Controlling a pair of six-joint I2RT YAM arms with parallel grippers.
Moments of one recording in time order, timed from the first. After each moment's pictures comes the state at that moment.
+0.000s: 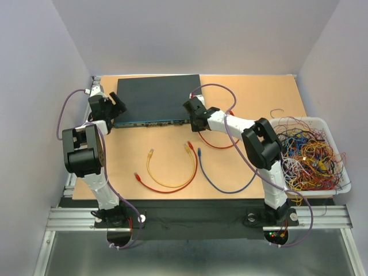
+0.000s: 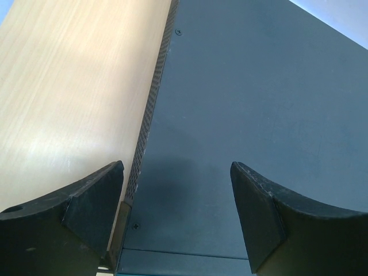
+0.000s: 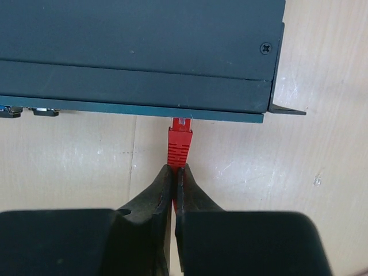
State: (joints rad) left arm 0.19 1.84 1.01 0.40 0.14 -0.39; right arm 0.67 2.14 1.61 -0.43 0.38 0.41
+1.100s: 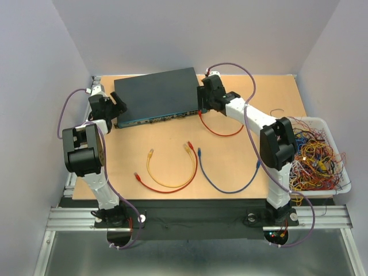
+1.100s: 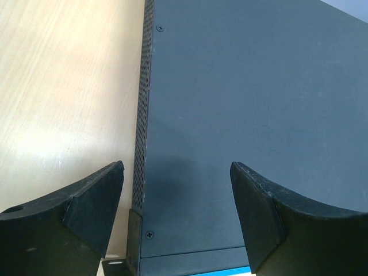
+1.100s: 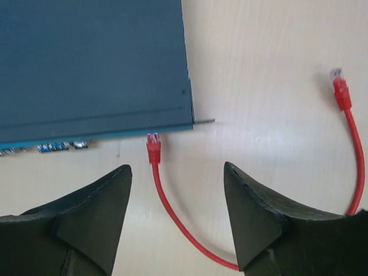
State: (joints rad) left arm 0.19 1.85 1.03 0.38 0.17 -0.39; right arm 0.52 2.02 1.67 -0.36 0.32 0.29
